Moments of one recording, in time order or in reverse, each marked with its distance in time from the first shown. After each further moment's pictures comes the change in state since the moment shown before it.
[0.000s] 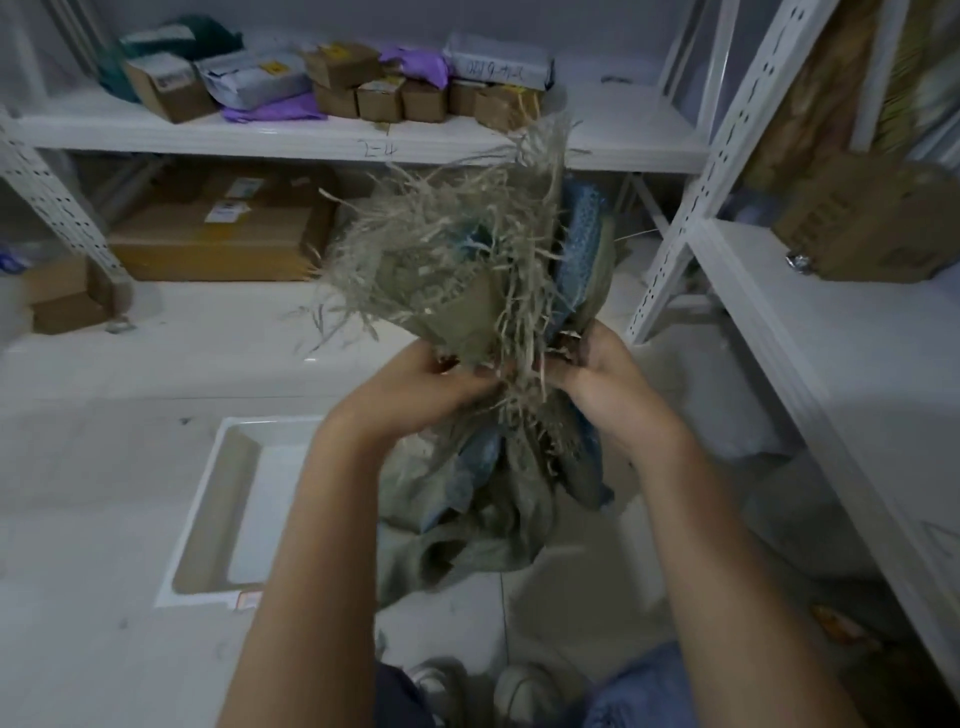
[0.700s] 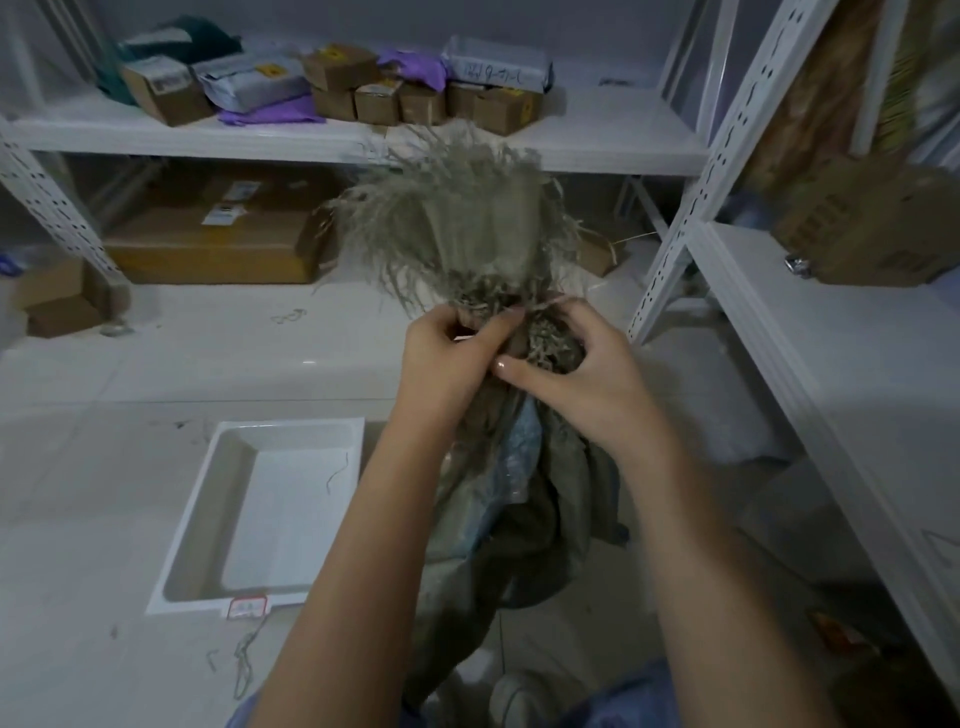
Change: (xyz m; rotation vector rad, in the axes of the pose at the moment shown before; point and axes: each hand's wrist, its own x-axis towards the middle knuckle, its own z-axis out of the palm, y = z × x) left_hand 0.039 -0.002 0.032 -0.306 0.523 0.012; right_hand -0.013 -0.017 0.002 -0.100 0.059 -0.222
